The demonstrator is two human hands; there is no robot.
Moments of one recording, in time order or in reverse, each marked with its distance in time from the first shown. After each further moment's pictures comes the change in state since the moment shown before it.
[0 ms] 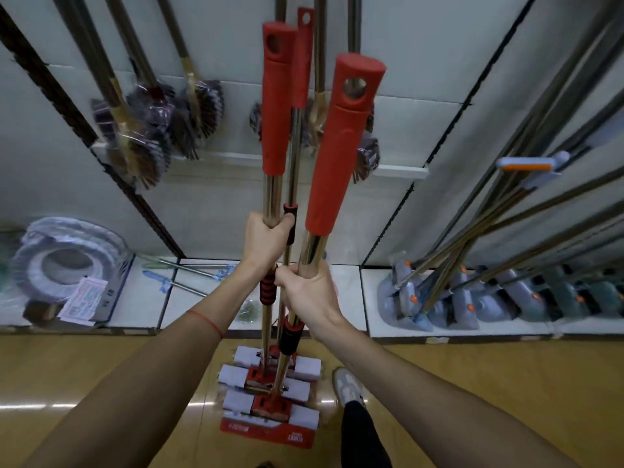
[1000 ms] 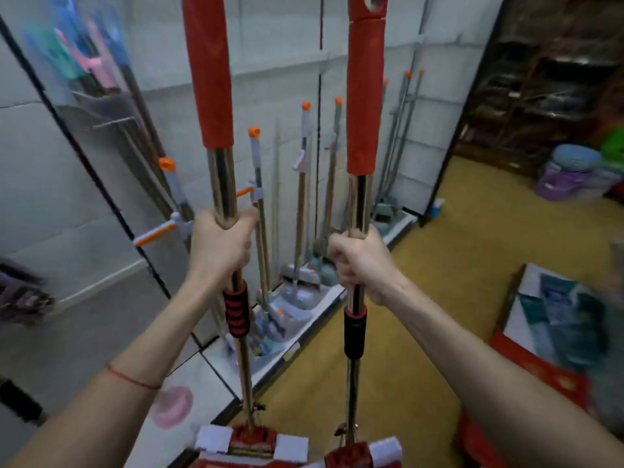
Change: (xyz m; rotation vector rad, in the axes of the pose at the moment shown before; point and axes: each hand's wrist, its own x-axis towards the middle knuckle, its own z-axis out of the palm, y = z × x) left_hand -0.337 0.267 0.326 -0.153 -0.658 0.415; right_hand -0.339 -0.022 -0.476 0.338 0.746 -0.187
